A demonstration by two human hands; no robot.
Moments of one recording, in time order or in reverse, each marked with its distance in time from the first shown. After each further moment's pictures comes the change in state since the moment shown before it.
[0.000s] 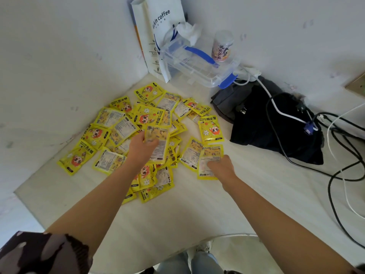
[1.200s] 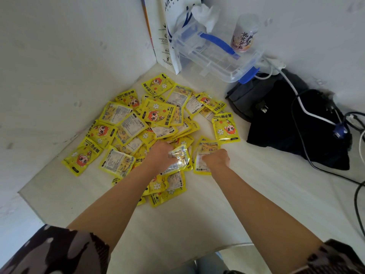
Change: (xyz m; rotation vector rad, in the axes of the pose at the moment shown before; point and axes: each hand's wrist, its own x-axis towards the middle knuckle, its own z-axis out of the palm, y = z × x) left_hand 0.030 -0.026 0.014 0.662 -0.359 0.153; right_hand 0.044 -0.037 0.079 -0.218 0.156 0.224
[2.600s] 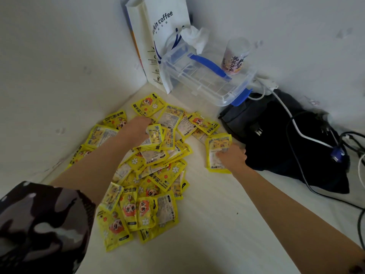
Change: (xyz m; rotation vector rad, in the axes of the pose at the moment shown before) left_hand 0.125 -0.019 -0.097 0.325 0.115 0.111; right_hand 0.061 -0.050 -0.071 -0.291 0.079 -0.278
